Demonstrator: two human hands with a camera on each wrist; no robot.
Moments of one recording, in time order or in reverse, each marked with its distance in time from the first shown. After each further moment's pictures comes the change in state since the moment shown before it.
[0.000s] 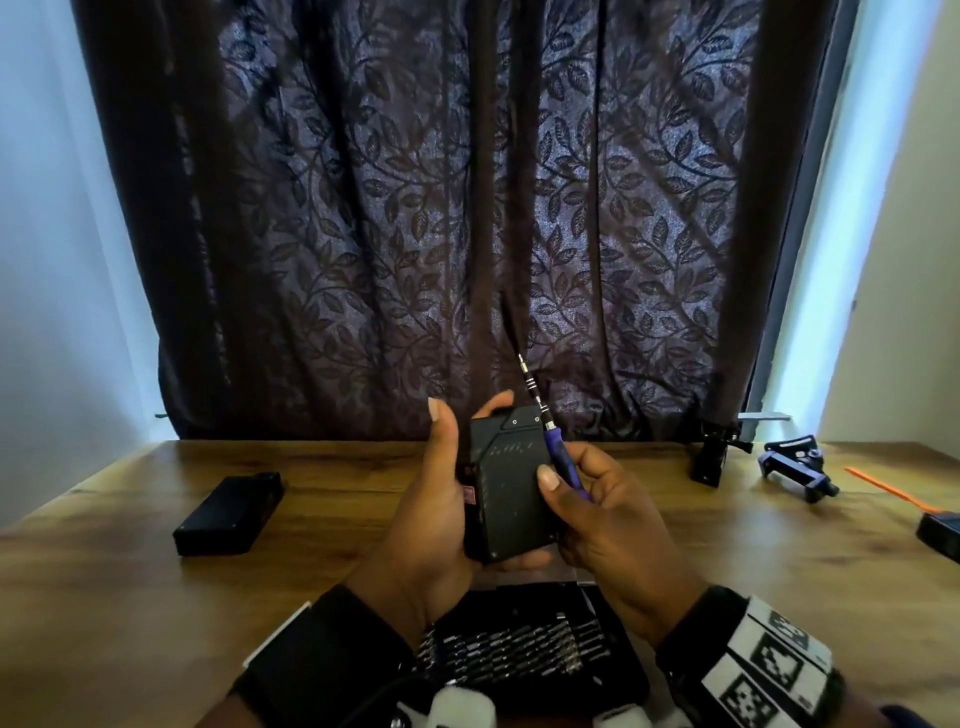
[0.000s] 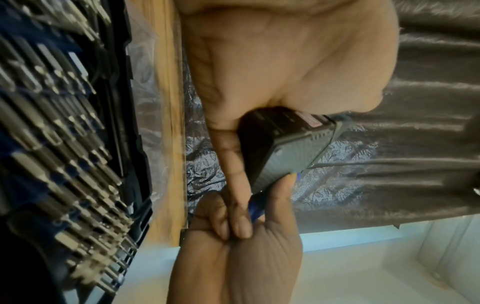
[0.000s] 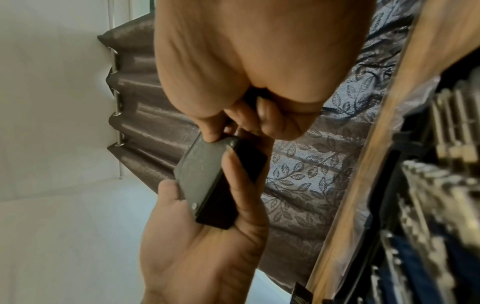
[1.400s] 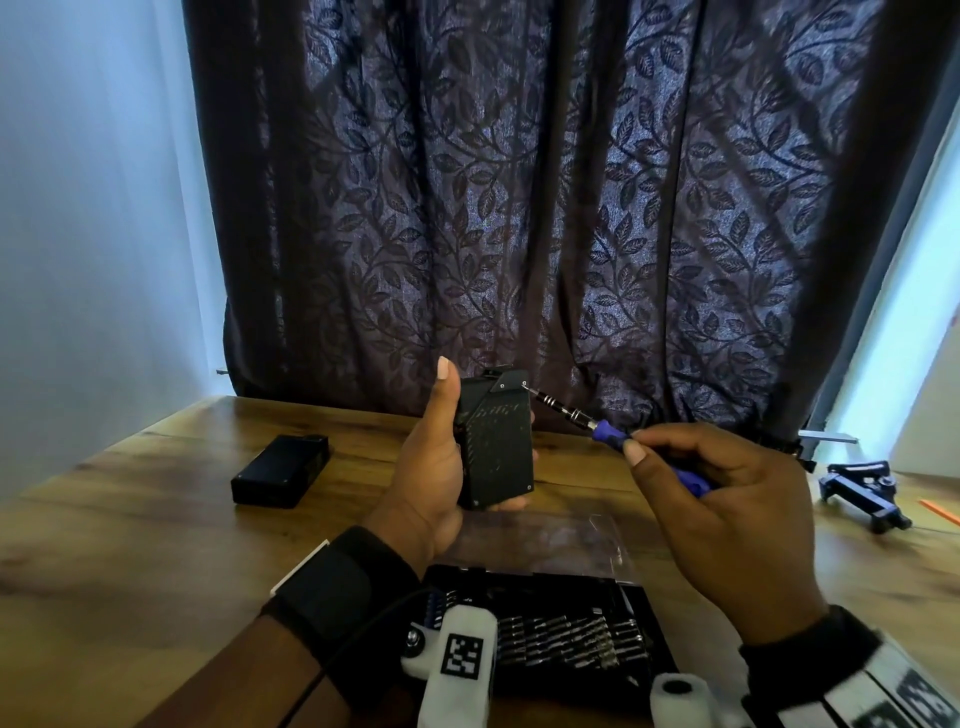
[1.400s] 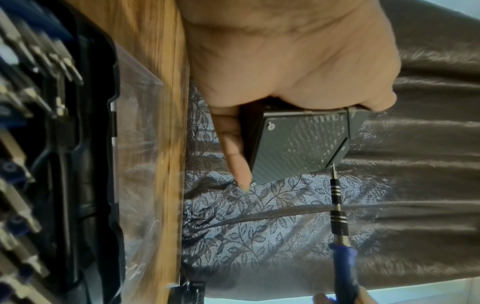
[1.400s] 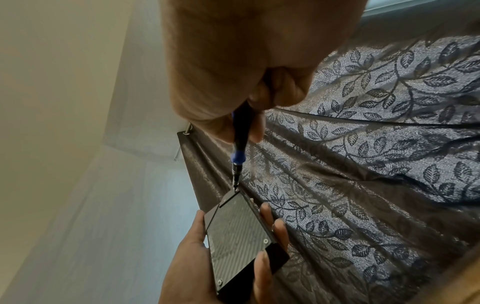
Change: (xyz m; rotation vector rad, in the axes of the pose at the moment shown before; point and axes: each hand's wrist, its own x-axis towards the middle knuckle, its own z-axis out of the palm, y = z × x) left_hand 0.009 0.015 -0.038 -0.007 0.247 0.169; right_hand -0.008 -0.028 -0.002 -0.657 0.221 -0.595
